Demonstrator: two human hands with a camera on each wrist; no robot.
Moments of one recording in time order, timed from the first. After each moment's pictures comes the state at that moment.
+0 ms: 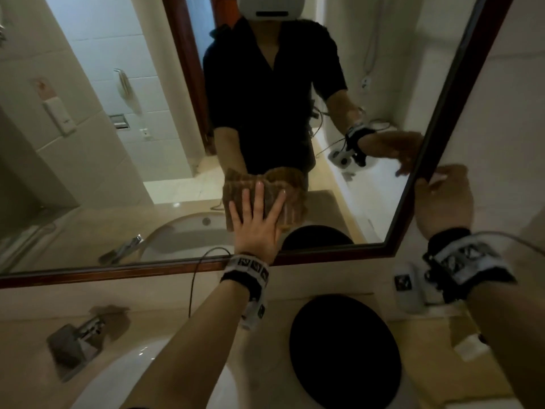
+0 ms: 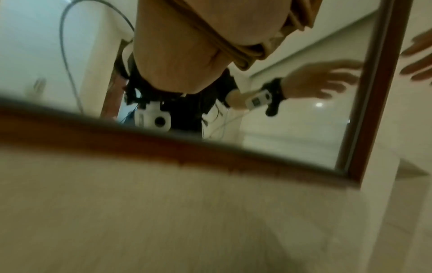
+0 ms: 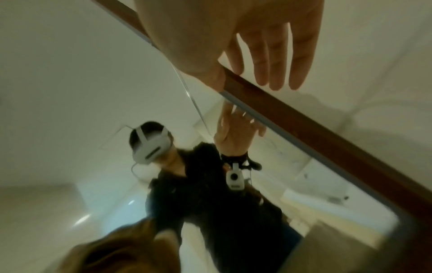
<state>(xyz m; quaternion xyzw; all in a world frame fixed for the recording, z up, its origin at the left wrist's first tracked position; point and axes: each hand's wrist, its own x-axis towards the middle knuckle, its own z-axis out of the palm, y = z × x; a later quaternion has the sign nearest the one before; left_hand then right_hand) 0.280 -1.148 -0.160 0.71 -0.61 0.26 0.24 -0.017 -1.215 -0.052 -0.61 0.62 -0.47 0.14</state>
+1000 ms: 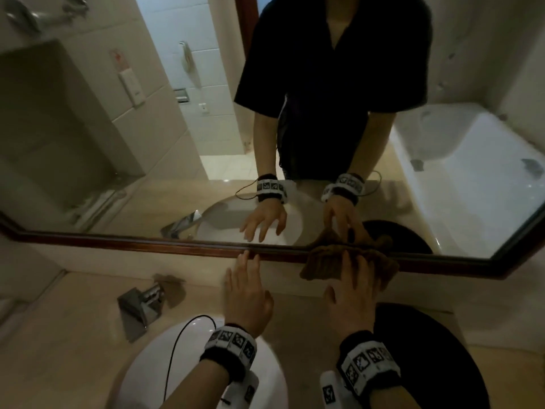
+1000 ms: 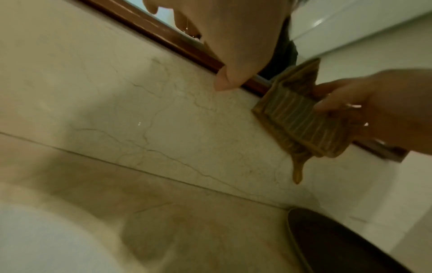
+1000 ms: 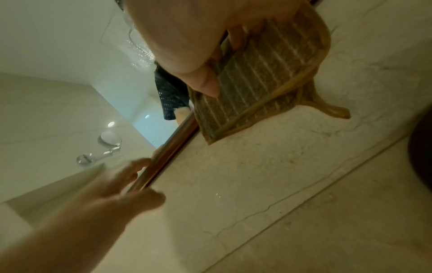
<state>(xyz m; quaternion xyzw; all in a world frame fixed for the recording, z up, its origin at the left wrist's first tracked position) 0.371 -1.011 -0.258 0.85 -0.50 0.04 0.13 0.193 -1.109 -0.259 -0.79 0.55 -0.23 0.15</state>
